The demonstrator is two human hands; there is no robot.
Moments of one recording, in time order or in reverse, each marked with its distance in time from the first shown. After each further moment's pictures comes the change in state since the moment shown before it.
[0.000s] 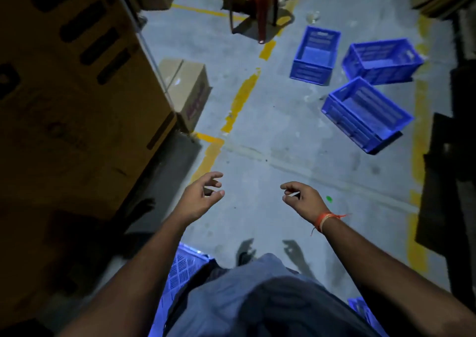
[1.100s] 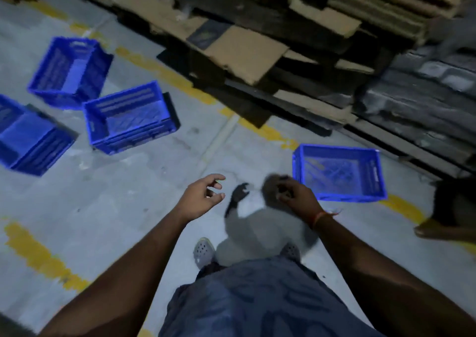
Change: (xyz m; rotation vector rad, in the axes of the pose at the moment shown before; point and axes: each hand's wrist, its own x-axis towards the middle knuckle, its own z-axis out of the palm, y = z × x) left_hand 0.254 0.218 0.369 0.576 -1.319 0.486; right_hand -0.106 0.125 -0.128 0.368 1.006 0.704
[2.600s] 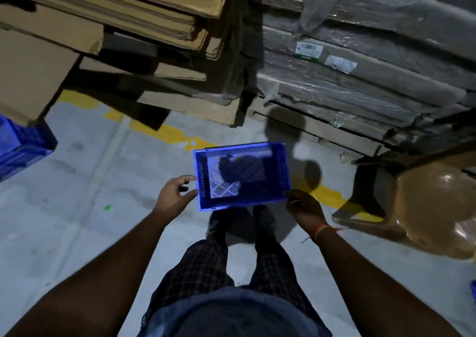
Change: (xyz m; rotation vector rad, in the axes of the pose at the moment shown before) left_hand 0.343 0.226 0.393 0.094 -0.053 -0.164; right_hand 0.089 0.421 -0.402 0.116 0.120 0.459
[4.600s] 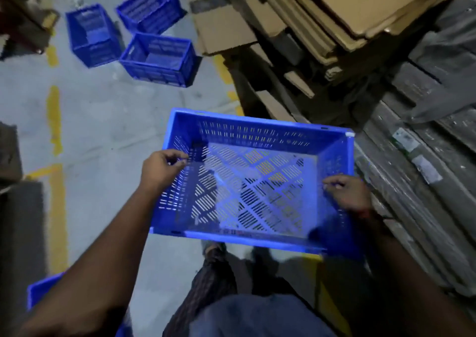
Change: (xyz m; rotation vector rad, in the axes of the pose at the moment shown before) left_hand -0.272 0.041 0.054 -0.164 0.950 -0.366; right_hand 0.039 -0.085 -0.124 -0.379 -0.262 -0.707
